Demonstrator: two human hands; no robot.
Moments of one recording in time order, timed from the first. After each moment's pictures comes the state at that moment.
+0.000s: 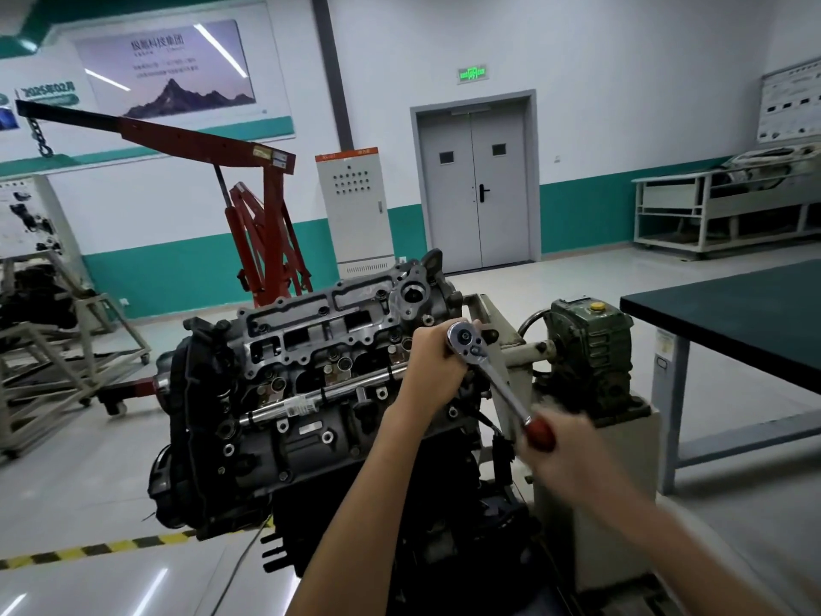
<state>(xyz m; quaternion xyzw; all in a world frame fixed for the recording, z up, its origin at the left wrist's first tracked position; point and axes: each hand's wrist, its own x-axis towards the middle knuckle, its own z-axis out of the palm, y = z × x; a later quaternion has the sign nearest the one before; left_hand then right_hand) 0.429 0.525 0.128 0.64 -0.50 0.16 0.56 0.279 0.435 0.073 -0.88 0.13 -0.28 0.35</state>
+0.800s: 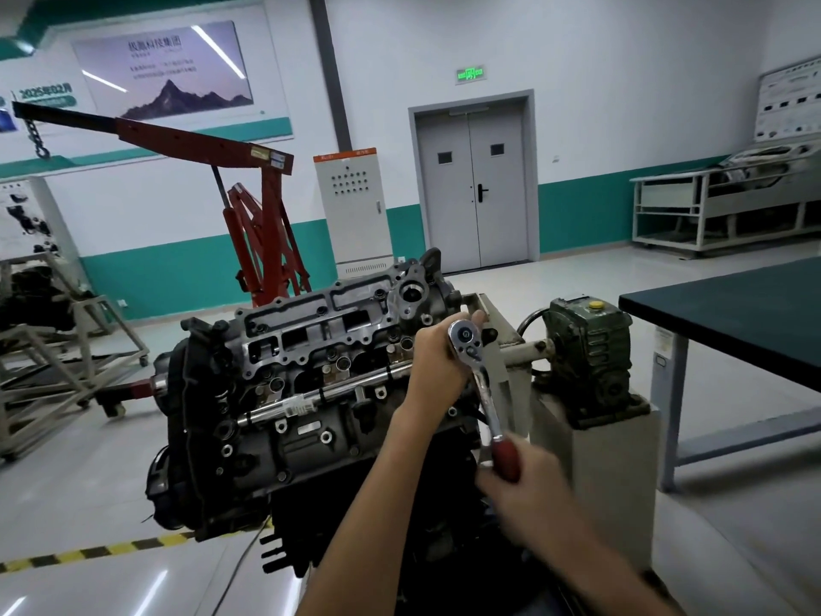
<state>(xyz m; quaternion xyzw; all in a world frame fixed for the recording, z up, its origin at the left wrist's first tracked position) 0.420 0.517 0.131 0.61 -0.49 0.18 0.59 0.283 0.485 0.052 -0.82 0.13 -0.32 0.47</state>
